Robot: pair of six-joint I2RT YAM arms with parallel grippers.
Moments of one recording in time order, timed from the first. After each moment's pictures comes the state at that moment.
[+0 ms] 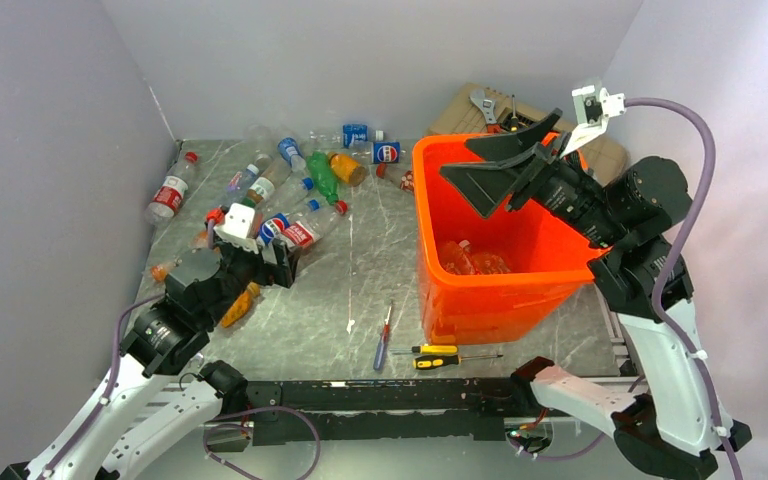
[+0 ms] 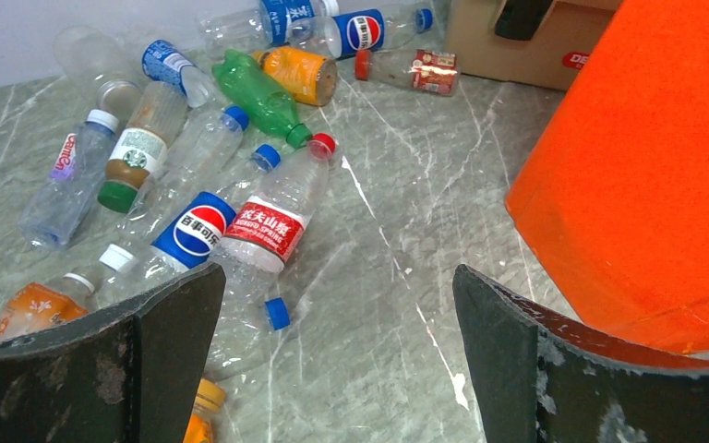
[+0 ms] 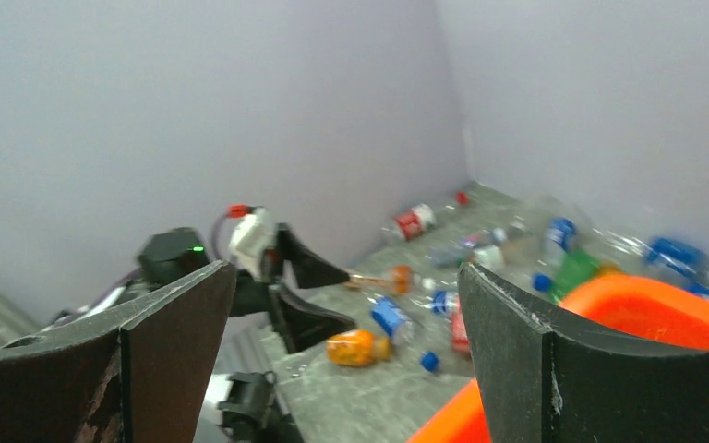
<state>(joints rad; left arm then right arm) -0.62 0.57 0.83 -0.44 -0.21 -0.13 0.52 0.99 1.63 -0.40 -0.37 0.45</state>
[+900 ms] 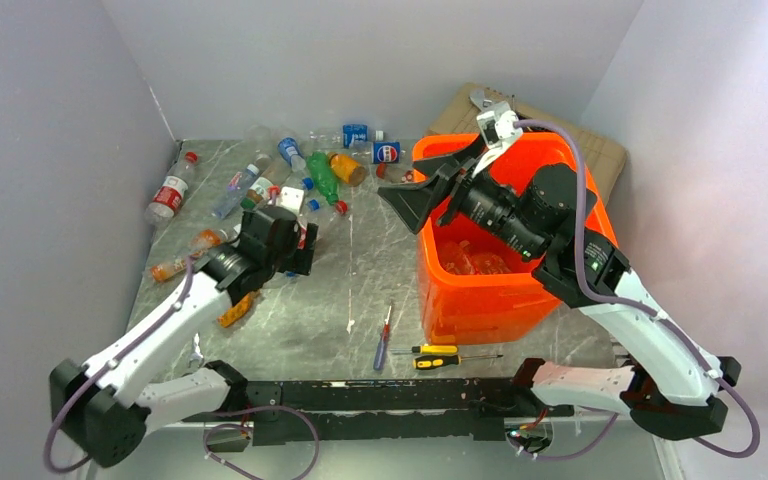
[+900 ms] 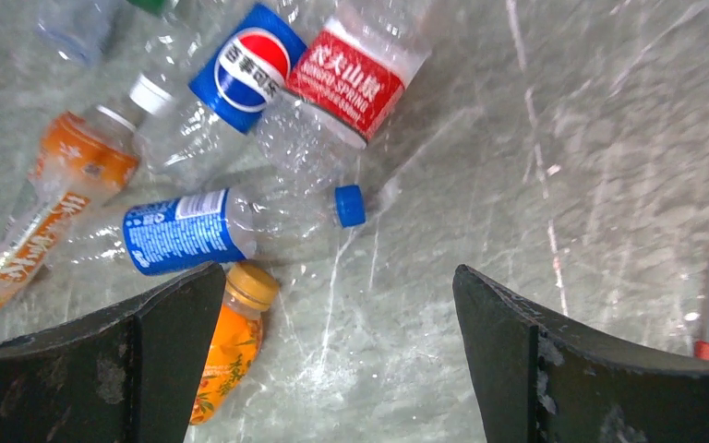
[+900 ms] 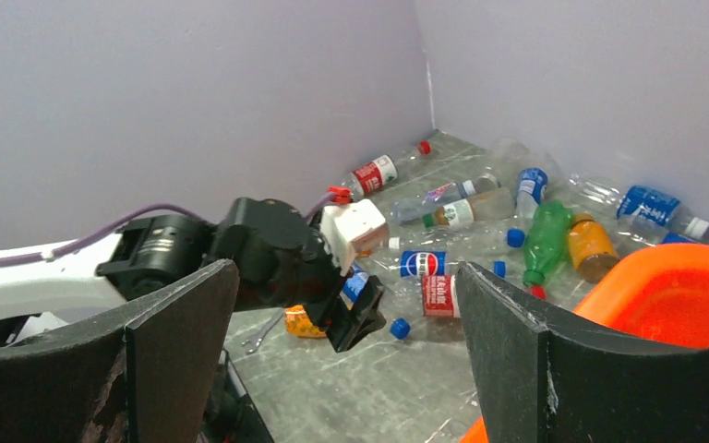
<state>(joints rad) -0.60 1.01 0.94 -0.63 -0.43 -0.21 0.91 1.08 1.55 -0.34 0.01 0.30</state>
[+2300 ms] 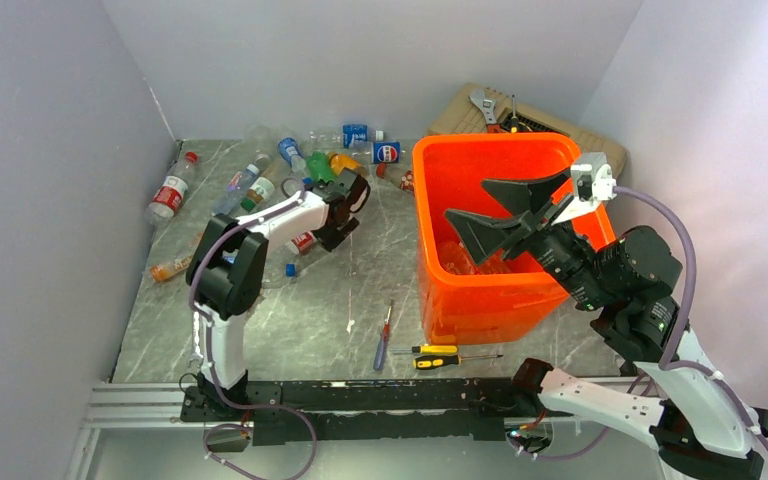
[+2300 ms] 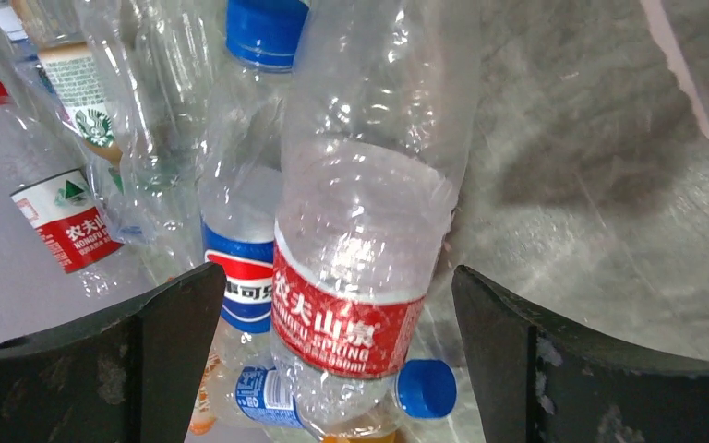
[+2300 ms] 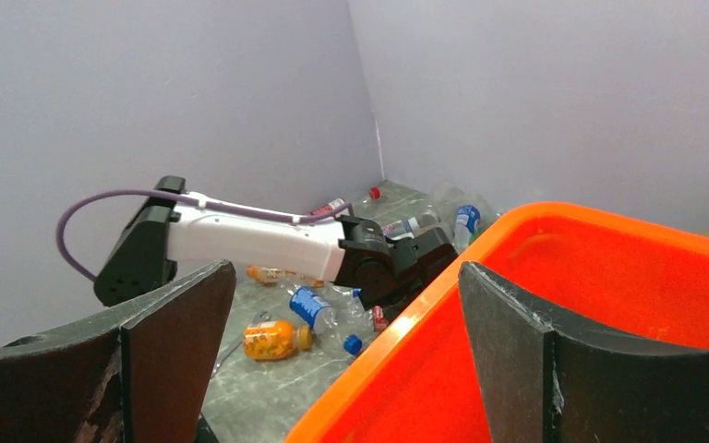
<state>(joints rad) -0.57 1.95 1.46 -0.69 -0.53 0.25 0.91 0.75 1.30 -0.31 0.13 0.21</state>
